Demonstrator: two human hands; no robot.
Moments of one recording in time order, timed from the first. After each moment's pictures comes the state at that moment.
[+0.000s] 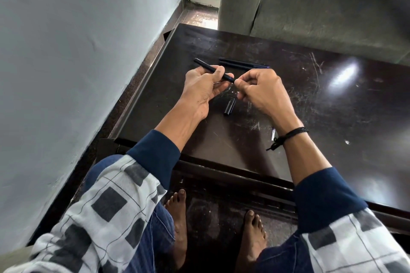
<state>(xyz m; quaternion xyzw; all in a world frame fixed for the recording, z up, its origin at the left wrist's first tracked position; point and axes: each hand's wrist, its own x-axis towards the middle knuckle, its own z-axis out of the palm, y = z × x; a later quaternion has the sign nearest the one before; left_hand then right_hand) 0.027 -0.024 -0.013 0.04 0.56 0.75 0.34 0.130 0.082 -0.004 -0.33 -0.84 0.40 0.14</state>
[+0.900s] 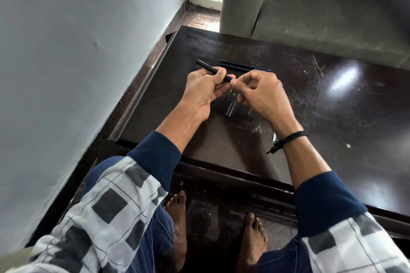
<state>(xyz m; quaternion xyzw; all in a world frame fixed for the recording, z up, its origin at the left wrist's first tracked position) 0.026 -0.027 -0.009 0.04 0.56 0.75 0.35 0.131 0.077 -0.002 -0.32 -0.84 0.40 0.16</state>
